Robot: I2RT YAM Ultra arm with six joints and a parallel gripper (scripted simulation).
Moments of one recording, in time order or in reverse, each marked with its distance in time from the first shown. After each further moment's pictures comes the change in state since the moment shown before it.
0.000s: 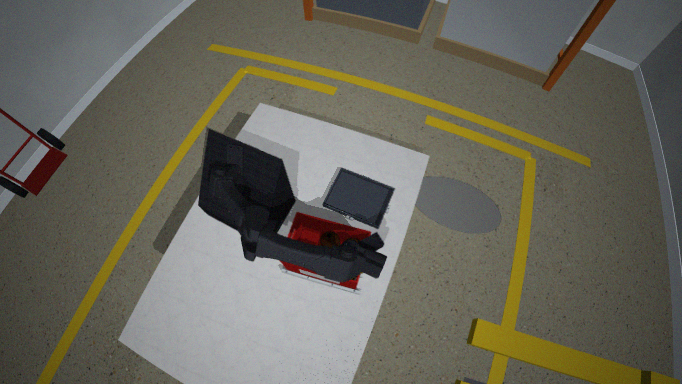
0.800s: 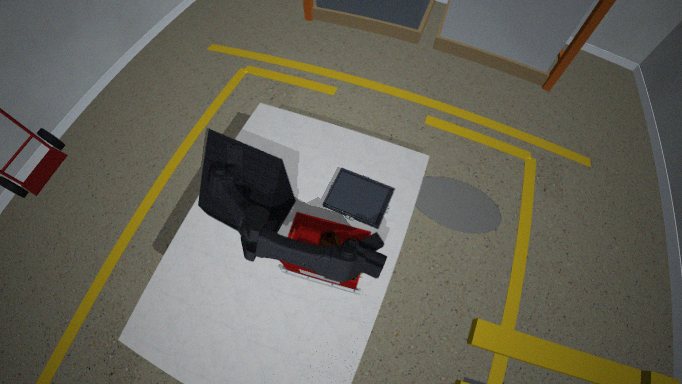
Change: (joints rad) arm 0.000 0.000 0.000 0.000 0.000 0.000
